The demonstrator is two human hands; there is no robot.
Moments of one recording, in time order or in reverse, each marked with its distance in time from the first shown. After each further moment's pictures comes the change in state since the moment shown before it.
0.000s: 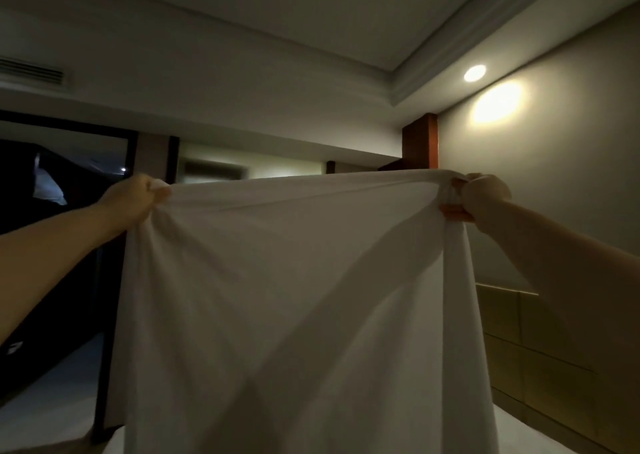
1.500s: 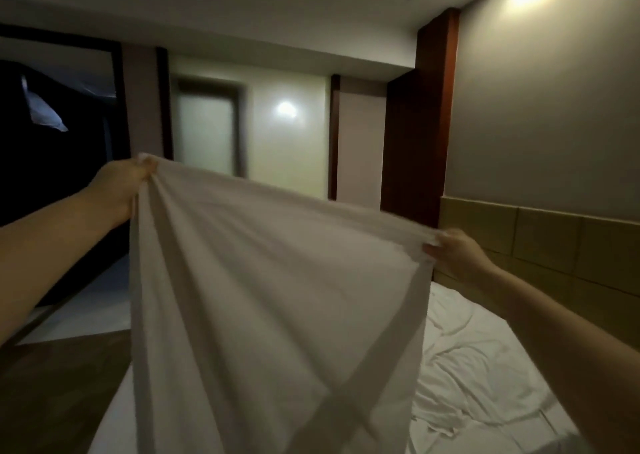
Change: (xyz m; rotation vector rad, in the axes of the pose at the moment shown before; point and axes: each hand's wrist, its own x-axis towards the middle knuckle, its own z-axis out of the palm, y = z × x) left_hand -0.118 -0.015 0.067 -0.764 0.011 -0.422; right_hand -0.066 0.239 -0.021 -0.351 -0.288 -0.158
